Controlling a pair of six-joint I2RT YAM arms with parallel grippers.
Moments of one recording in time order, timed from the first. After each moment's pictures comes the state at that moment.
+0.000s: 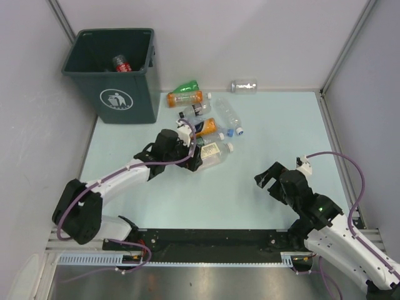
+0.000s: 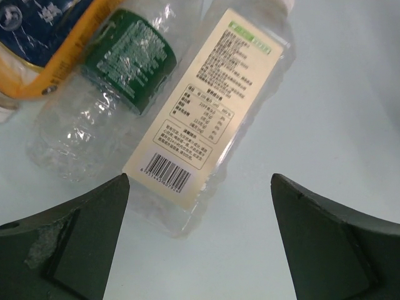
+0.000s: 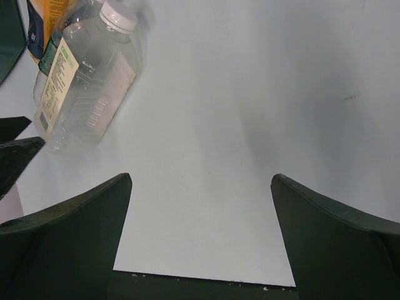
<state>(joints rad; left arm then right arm) -0.57 1.33 0.81 -0.10 0.15 -0.14 0.67 0.51 0.51 -0.68 0.33 1.09</state>
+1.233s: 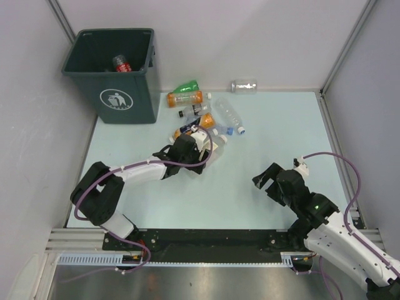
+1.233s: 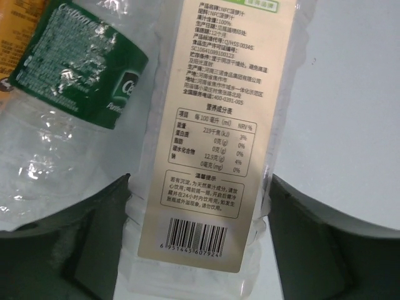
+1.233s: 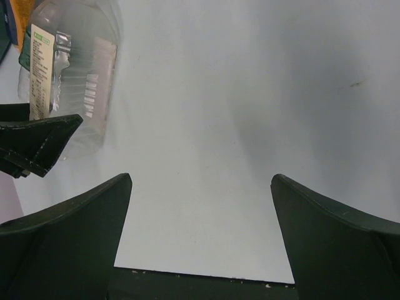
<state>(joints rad) -0.69 1.56 0.84 -0.03 -0.07 -0.10 0.67 0.55 0.49 -0.66 0.30 1.13</state>
